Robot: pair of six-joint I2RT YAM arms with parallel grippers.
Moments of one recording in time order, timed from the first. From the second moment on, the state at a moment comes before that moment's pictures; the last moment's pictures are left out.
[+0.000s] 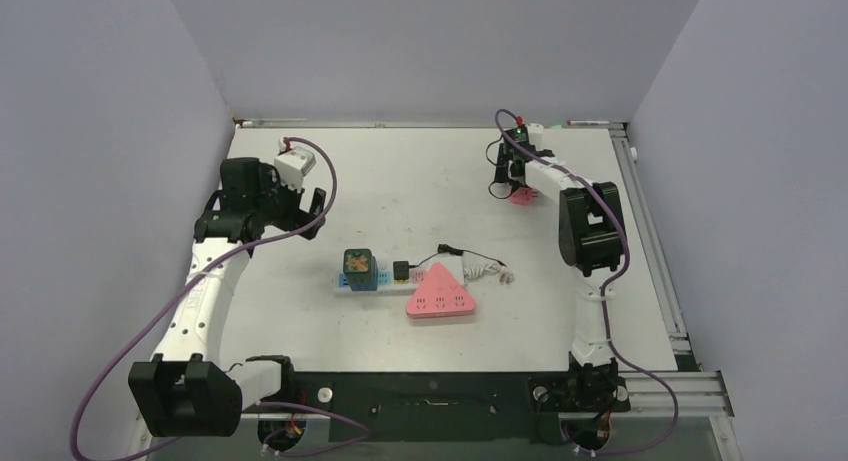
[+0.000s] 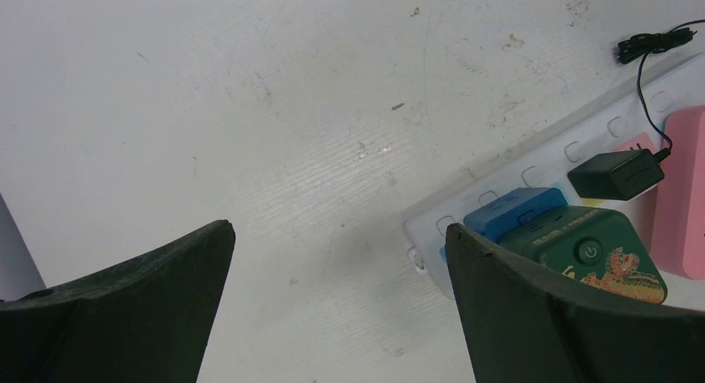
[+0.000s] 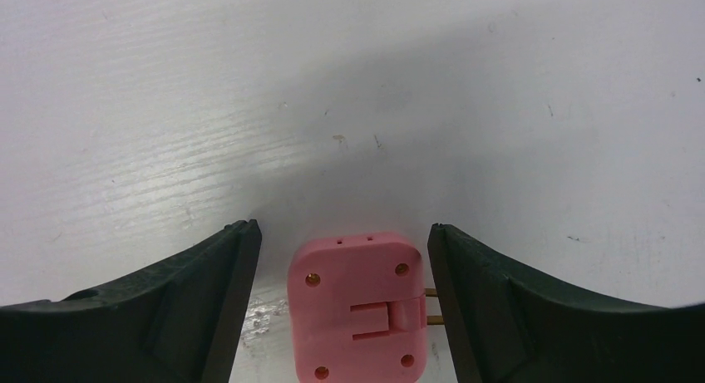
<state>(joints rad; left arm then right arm) -0.02 1.17 1.08 -0.62 0.33 0.31 0.23 2.24 1.68 -0.35 0.41 0.30</state>
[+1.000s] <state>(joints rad) -0.02 1.13 1.12 -0.71 0.45 0.34 0.32 1.99 1.40 -0.31 0.20 0.42</state>
